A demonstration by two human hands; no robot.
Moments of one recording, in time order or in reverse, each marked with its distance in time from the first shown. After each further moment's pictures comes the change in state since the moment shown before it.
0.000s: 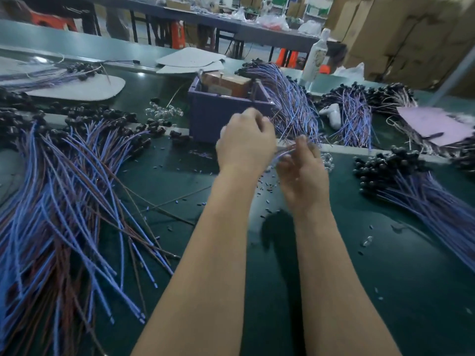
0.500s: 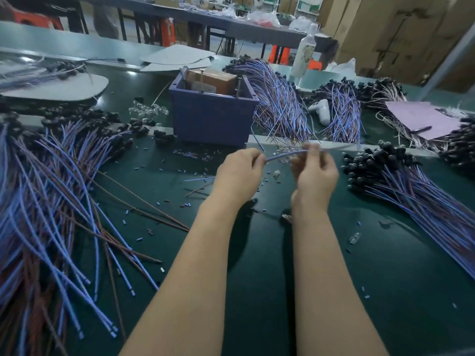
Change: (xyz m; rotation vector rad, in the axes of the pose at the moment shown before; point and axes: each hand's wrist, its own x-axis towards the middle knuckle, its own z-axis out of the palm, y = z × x) left_hand -0.012 -0.035 0.043 0.068 -0.263 0.083; right_hand 0.012 -0.014 -0.027 -0.398 0.330 -0.364
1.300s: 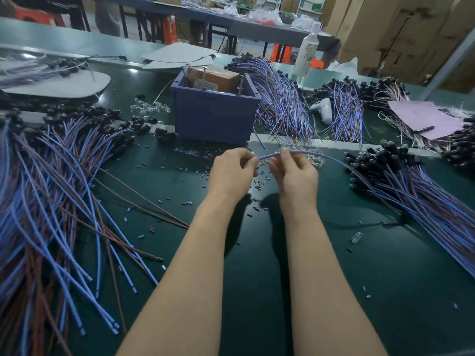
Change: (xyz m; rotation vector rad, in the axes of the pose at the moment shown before) left_hand 0.000 -0.016 0.004 -0.210 0.106 -0.089; right_hand -0.007 0.017 0.009 0.088 -0.182 0.214
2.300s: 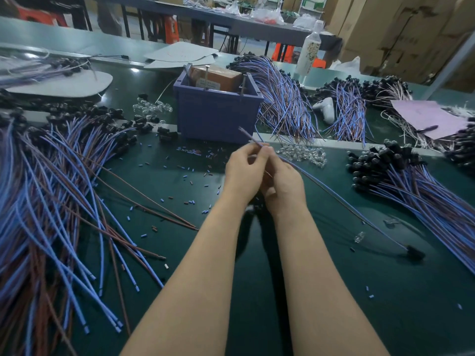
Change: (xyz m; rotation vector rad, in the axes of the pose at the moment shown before) left_hand -0.001 0.009 0.017 -0.393 0.048 -0.031; right_hand -0.015 0.005 0.017 0.059 -0.083 0.282
